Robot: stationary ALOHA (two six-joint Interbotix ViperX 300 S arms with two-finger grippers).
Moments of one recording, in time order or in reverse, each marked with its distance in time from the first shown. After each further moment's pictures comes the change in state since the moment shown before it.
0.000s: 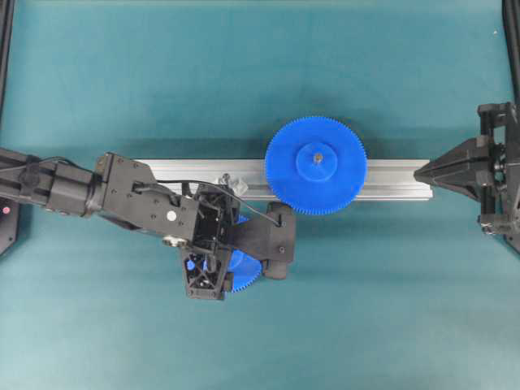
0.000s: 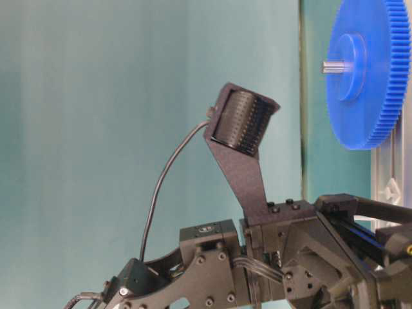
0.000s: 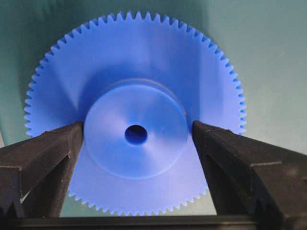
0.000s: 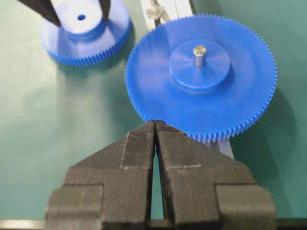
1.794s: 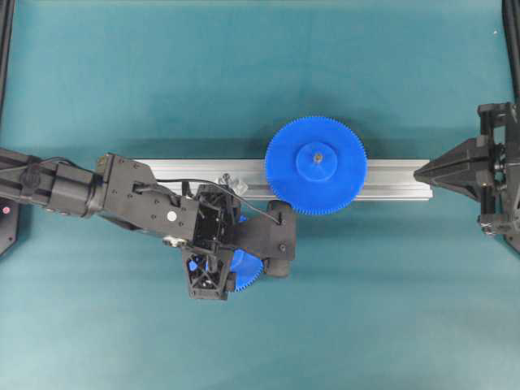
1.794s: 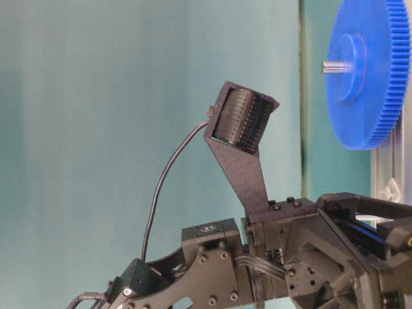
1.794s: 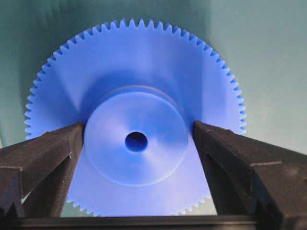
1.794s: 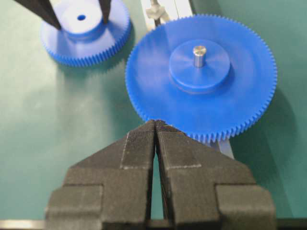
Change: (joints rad) left arm 0.002 0.005 0.003 0.000 -0.025 -0.021; right arm 0.000 0.000 0.000 0.000 -0.002 0.000
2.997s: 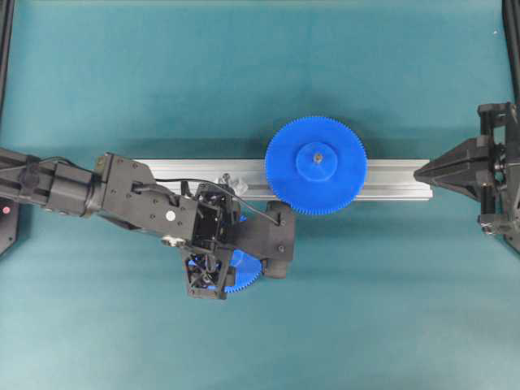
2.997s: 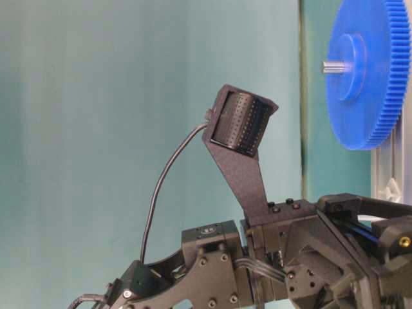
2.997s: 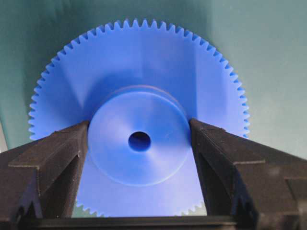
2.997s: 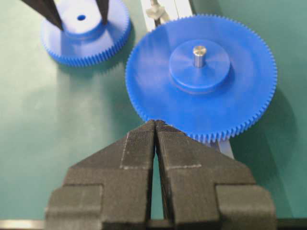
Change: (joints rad) left arm 0.000 -0.011 0.006 0.003 0.003 0.018; right arm -0.002 0.003 0.000 0.000 0.000 0.000
